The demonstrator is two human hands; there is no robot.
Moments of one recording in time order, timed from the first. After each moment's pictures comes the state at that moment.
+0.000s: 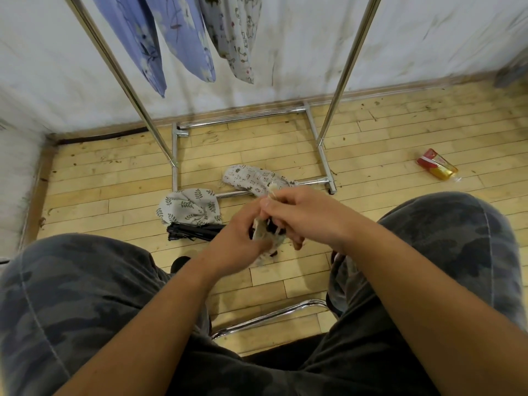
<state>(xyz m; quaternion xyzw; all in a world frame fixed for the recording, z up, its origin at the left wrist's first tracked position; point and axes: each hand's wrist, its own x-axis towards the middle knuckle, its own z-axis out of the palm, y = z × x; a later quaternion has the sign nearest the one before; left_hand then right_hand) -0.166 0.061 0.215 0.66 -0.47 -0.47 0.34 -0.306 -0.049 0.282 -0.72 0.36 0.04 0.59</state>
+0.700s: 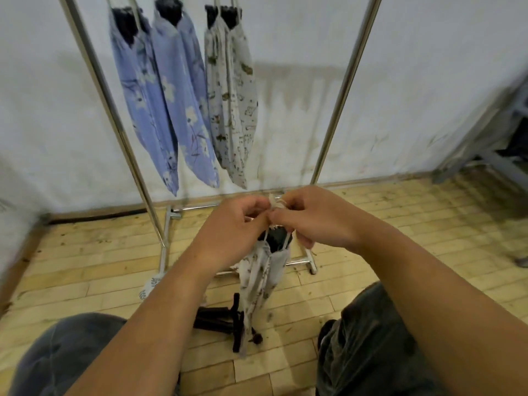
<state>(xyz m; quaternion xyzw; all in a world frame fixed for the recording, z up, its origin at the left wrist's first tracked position) -0.140 -0.006 0.365 0.65 -0.53 -0.30 0.45 -0.295 -0.095 0.422 -0.84 0.35 -0.04 0.42</state>
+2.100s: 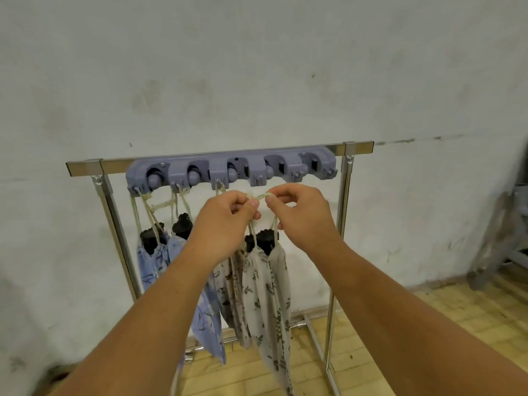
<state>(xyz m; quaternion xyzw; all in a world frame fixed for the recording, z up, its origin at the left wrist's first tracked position) -0.063 -0.155 0.593 0.68 -0.53 -0.08 0.50 -0.195 -0.249 0.582 -0.74 0.30 -0.49 0.35</state>
